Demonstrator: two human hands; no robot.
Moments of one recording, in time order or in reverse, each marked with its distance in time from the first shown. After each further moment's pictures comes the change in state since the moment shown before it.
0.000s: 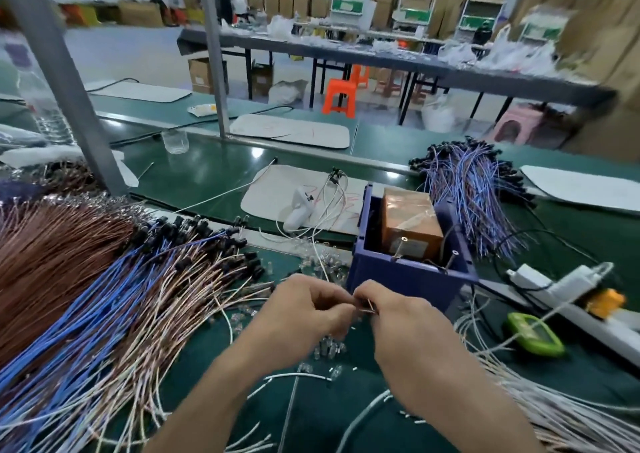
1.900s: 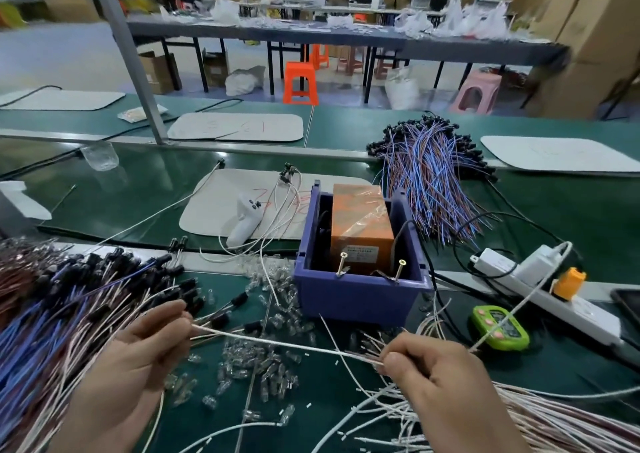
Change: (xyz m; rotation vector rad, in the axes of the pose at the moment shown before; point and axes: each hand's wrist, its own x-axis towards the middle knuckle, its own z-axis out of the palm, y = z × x) left_hand -0.001 -0.062 -0.057 -0.604 0.453 -0.187; right_hand -0.025 0.082 -0.012 0.510 0.061 0.266
